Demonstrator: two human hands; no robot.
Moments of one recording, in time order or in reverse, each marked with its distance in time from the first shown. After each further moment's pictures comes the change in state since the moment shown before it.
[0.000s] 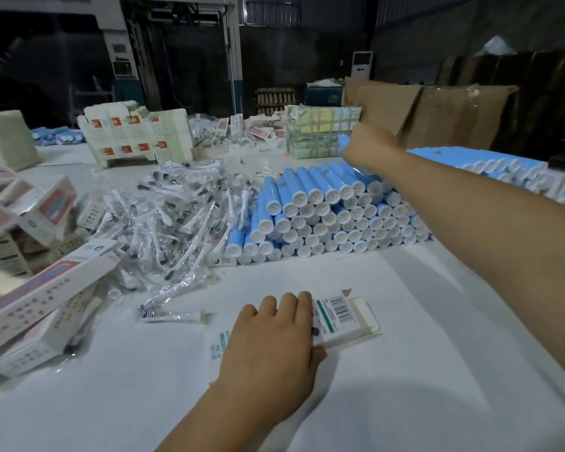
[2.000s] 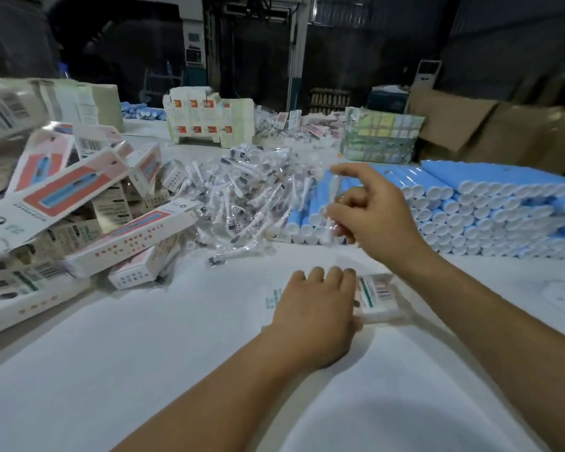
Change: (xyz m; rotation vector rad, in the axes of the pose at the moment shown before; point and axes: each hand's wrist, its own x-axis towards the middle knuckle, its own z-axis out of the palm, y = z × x) left_hand -0.006 -0.005 0.002 -0.021 0.030 -0.056; right_hand -0.199 -0.071 0.003 1.128 -0.038 -0.509
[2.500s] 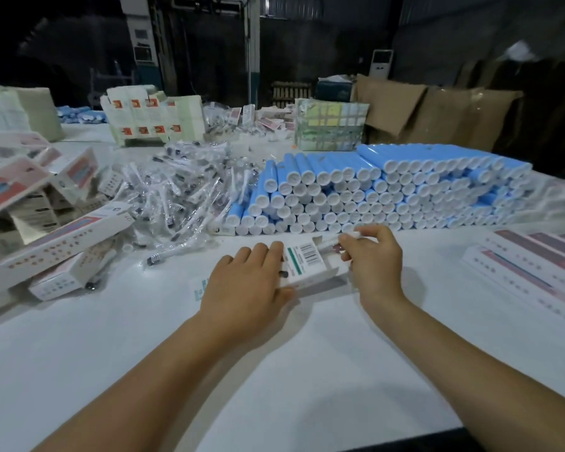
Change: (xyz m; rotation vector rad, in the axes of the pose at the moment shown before) left_hand 0.005 -0.005 0.002 -0.001 0.076 -0.089; right_hand -0.076 0.068 -0.043 0.226 0.597 0.503
